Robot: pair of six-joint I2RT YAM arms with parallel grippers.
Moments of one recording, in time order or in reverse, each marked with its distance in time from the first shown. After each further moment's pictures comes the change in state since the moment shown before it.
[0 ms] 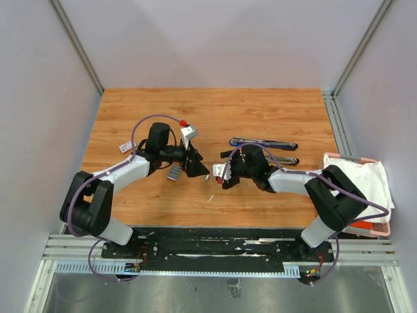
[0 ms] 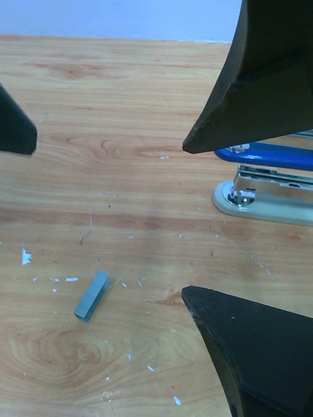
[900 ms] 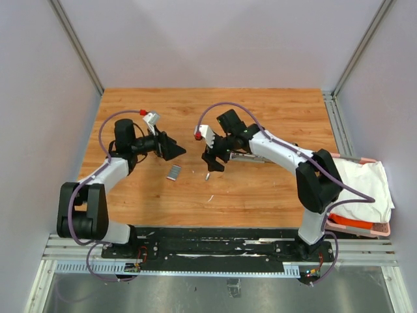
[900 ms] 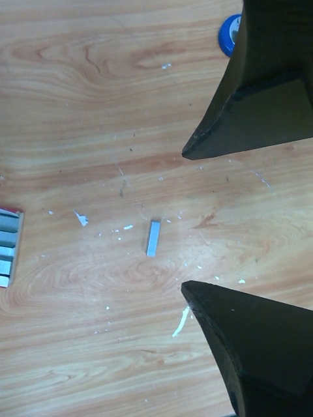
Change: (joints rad) left arm 0.311 -0.037 -0.102 0.256 0.130 -0.282; right arm 0.029 0.220 0.689 -0.833 -0.066 0.558
